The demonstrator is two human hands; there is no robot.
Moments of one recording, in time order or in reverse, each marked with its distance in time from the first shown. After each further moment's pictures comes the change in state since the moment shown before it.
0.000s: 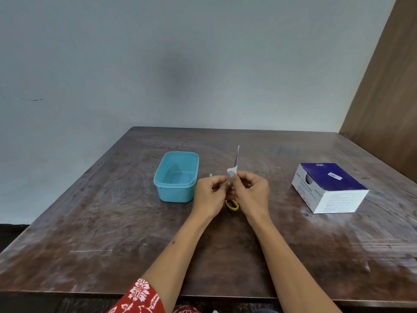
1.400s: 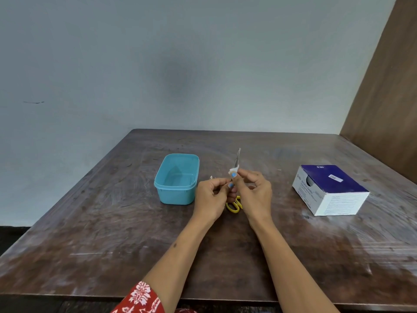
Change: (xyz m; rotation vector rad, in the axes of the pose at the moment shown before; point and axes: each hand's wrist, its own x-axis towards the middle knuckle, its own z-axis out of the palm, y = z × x) left_hand -0.001 -0.001 0.002 0.008 0.017 0.012; right_hand -0.002 -0.008 -0.003 -0.065 0.042 -0.046
